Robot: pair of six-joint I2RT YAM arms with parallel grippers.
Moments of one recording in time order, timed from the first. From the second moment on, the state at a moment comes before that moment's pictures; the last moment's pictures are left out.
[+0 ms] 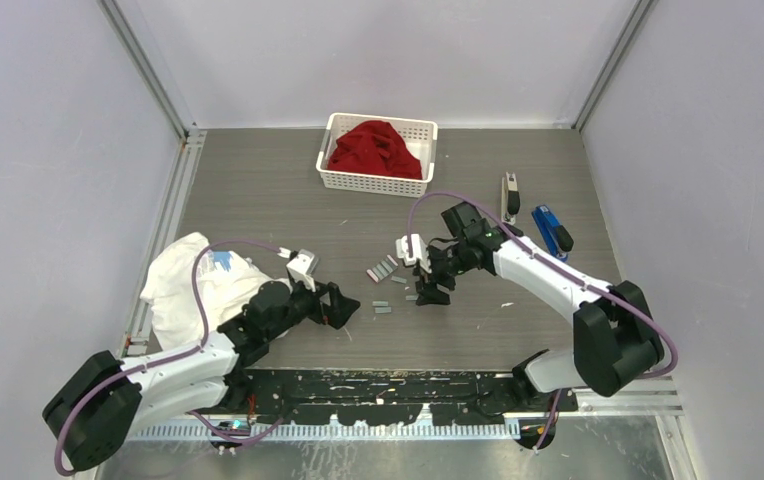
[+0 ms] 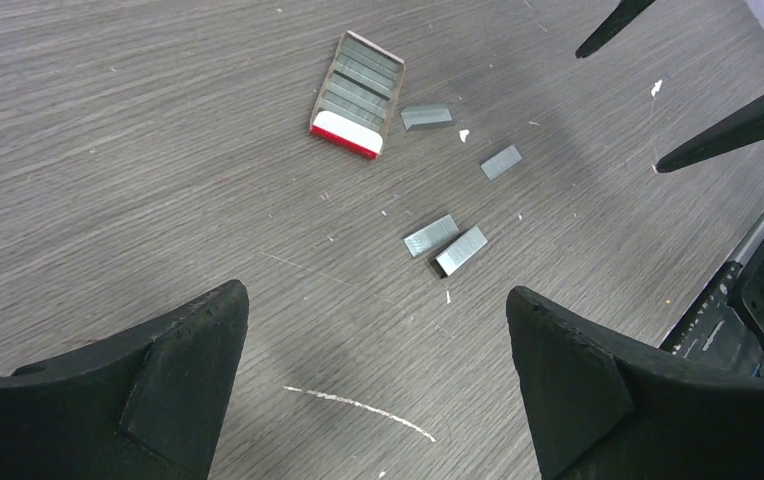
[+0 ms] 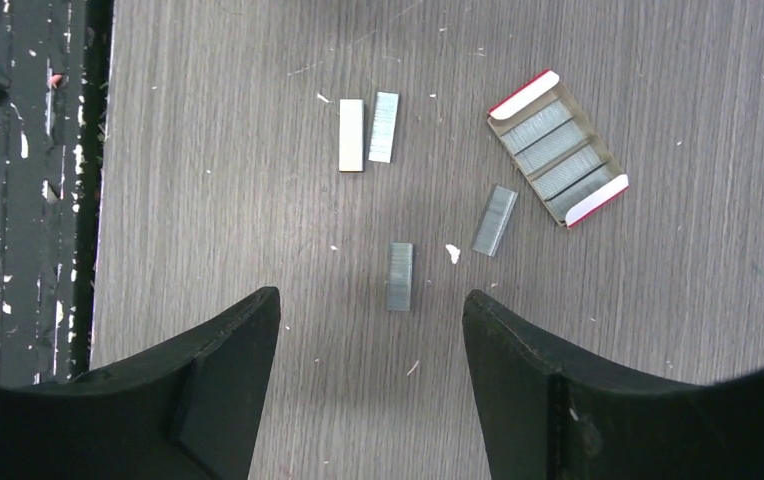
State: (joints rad) left arm -0.76 0.94 0.15 0.47 0.03 -0.42; right arm 0.51 1.38 0.89 -0.61 -0.74 -0.96
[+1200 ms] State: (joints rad) left arm -0.76 0.88 0.15 0.44 -0.02 -0.42; right arm 0.57 1.56 0.95 -0.55 -0.55 -0.77
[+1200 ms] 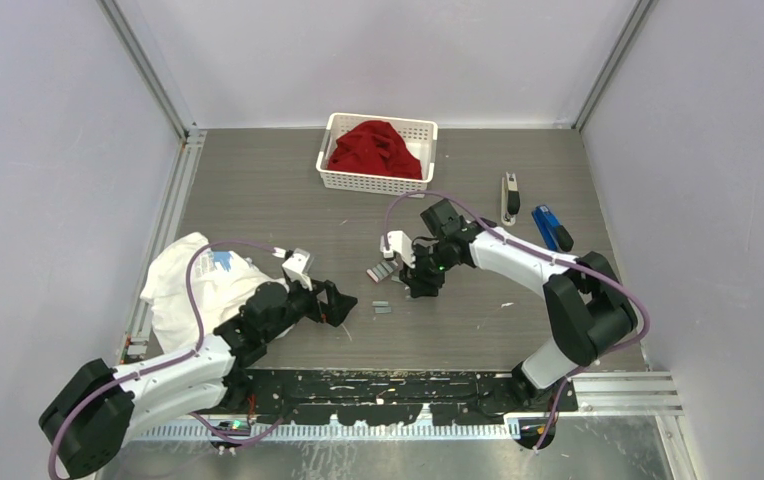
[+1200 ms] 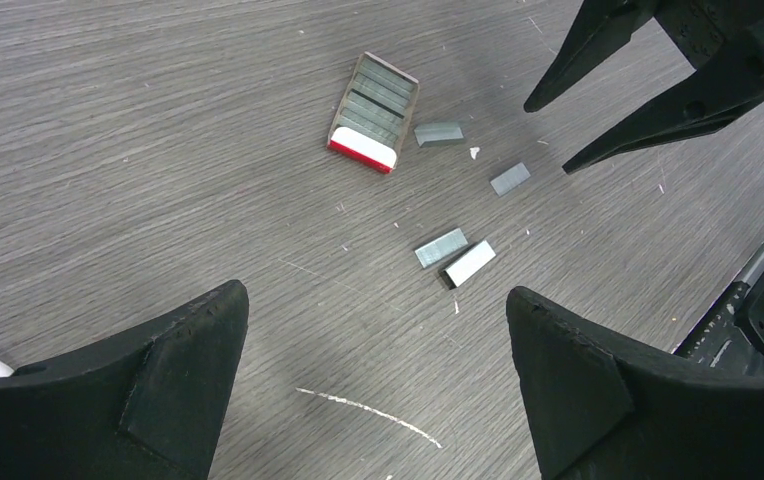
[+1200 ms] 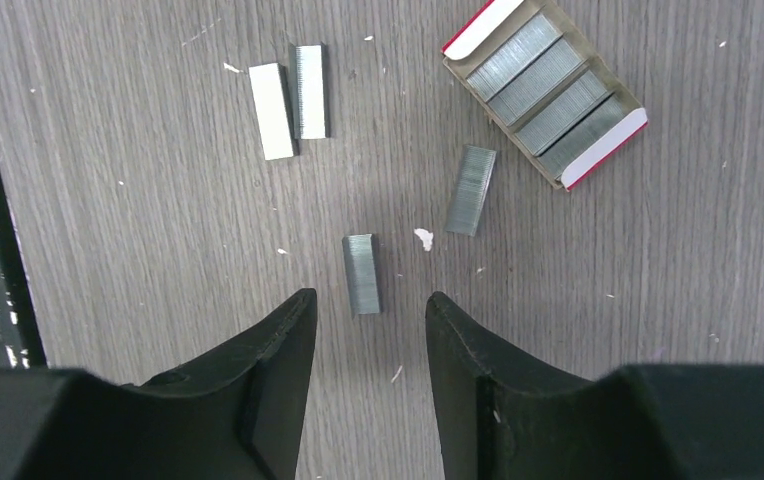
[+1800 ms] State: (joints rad) left arm -0.76 0.82 0.14 0.41 -0.02 -0.42; right arm 0.64 1.65 0.95 -0.56 -0.42 -0.83
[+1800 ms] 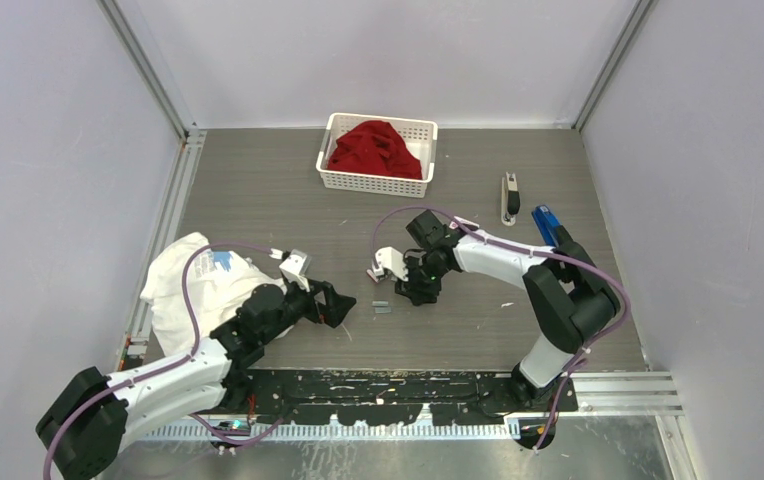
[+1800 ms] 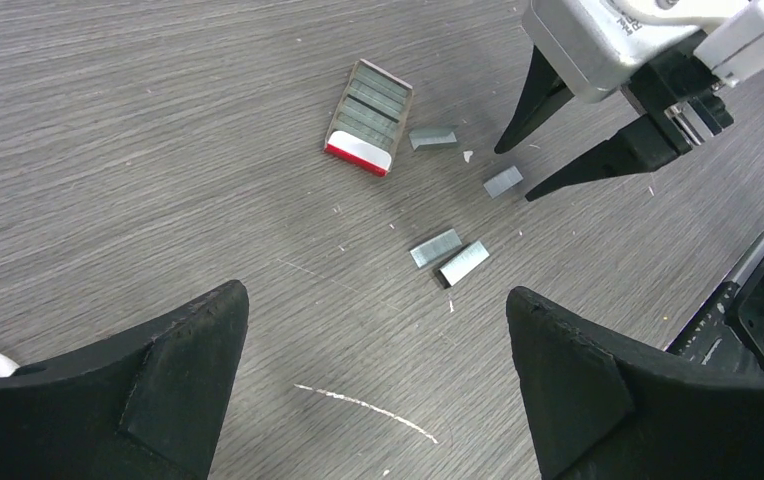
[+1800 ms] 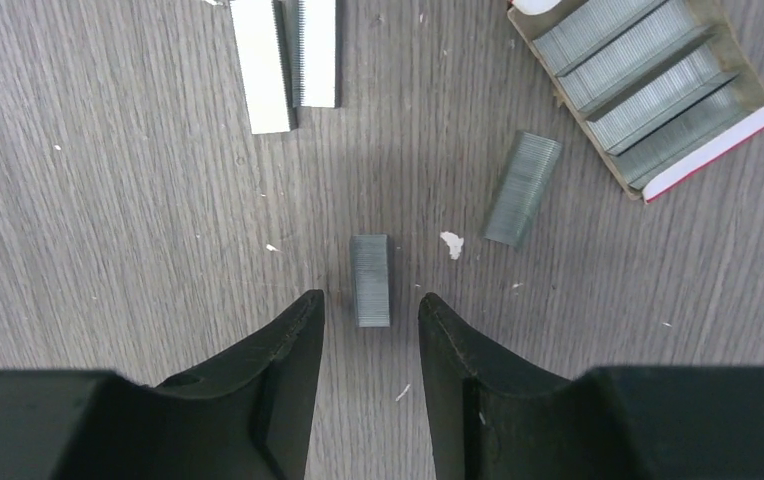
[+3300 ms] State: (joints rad) left arm -0.76 1.02 0.12 0.86 0.21 -0.61; right arm 0.52 1.57 1.04 -0.65 -0.77 -0.67
